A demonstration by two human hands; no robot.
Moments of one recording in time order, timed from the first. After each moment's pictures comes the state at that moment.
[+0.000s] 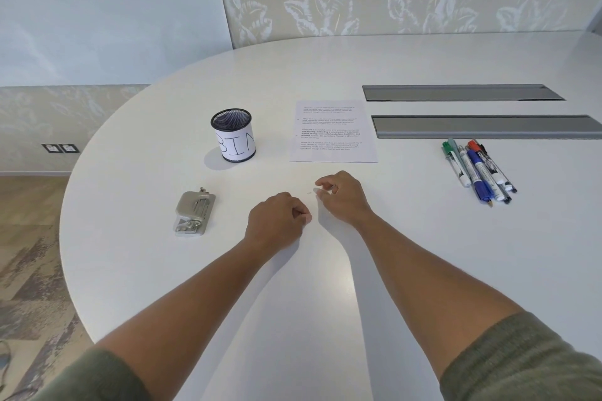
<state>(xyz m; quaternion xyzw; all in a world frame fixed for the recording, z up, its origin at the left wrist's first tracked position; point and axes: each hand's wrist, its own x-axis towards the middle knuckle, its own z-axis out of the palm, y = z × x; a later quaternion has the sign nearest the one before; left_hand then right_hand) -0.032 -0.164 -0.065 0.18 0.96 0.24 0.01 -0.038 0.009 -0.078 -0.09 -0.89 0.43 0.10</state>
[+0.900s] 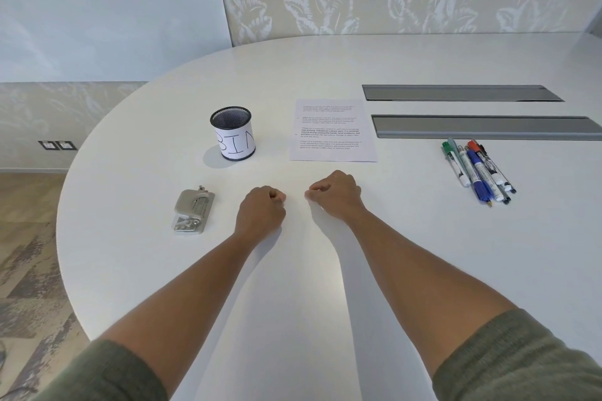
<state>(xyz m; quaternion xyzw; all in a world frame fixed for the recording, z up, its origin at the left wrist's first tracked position) -0.058 -0.178 -0.072 0.04 0.91 0.40 0.04 -0.041 -0.005 -0.064 -0.14 -0.91 0.39 0.03</state>
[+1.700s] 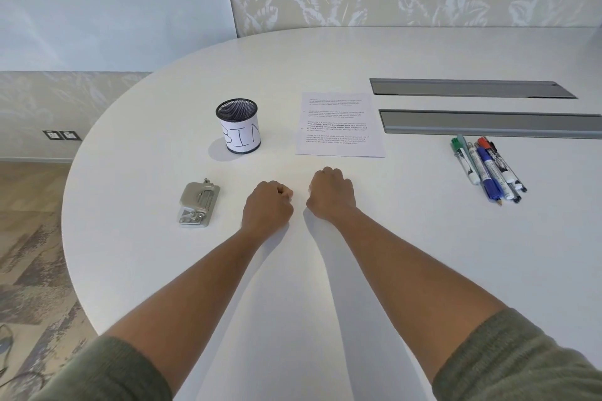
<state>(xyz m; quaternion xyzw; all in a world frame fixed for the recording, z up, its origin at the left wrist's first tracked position) -0.059 -0.177 -0.077 0.03 0.92 0.38 0.05 -0.053 -0.037 -0.068 -0.09 -0.99 0.11 0.01</state>
